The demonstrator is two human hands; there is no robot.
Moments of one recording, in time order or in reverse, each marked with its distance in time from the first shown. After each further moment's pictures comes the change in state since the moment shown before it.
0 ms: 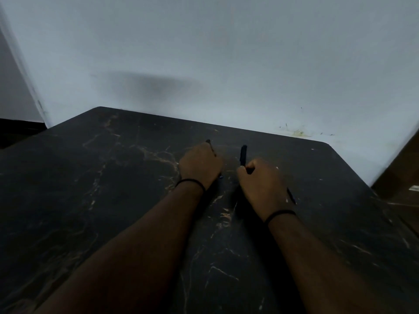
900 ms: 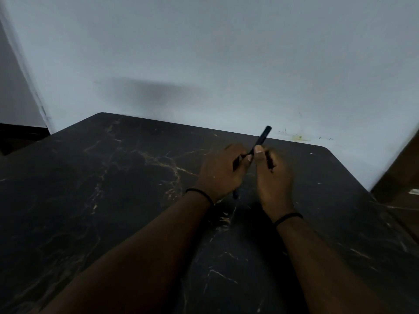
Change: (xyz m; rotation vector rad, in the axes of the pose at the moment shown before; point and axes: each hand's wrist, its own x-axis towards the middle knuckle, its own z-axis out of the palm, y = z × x) left_hand -0.025 0.027 -0.004 -0.358 0.130 0.584; right_hand 0.004 0.000 -0.012 0.600 0.252 -0.101
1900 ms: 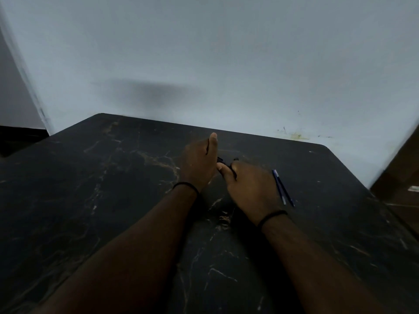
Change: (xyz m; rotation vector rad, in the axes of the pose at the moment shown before) left_hand 0.005 -0.032 -0.015 -0.126 0.232 -0.306; right_hand -0.015 -0.014 0.018 -0.770 -0.353 -0.251
